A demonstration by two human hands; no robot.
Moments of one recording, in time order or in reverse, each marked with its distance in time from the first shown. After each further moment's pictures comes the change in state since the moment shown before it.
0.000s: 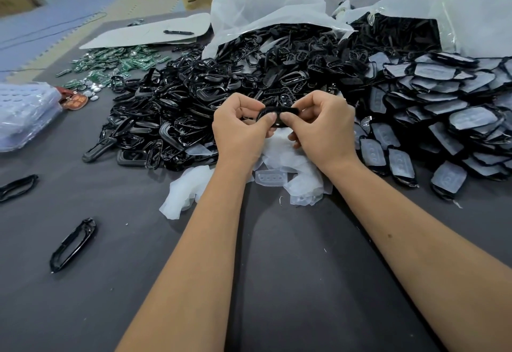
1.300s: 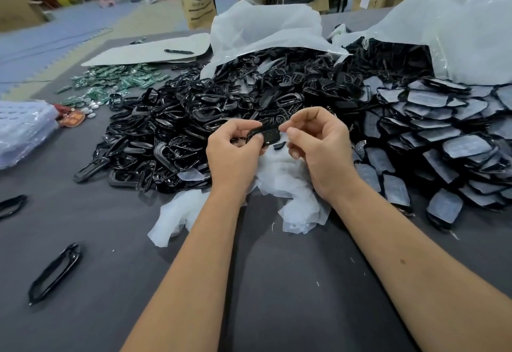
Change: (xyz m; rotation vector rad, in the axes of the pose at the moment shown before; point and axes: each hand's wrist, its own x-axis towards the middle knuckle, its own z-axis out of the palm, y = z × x) left_hand 0.001 -0.002 0.002 -0.027 0.047 -0.015; right_hand 0.007 -0.002 -0.007 0.647 -0.133 0.169
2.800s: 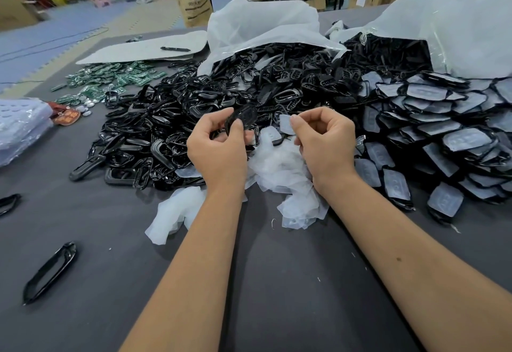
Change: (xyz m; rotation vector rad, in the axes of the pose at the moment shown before) left_hand -0.007 0.010 0.000 -0.123 0.275 0.040; right_hand 0.006 0.013 -0.001 -0.285 0.262 -0.080
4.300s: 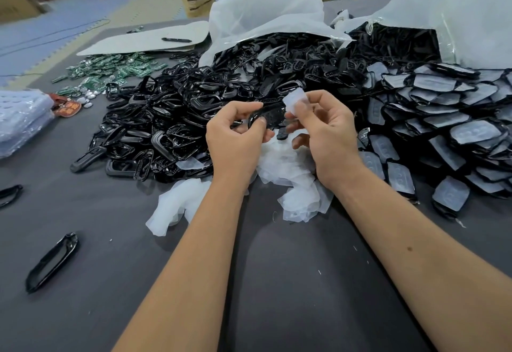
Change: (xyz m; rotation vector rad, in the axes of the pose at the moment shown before) left_hand 0.001 -0.006 0.004 0.032 -0.275 0.028; right_hand -0.002 -0.012 -0.004 0.197 -0.224 0.050
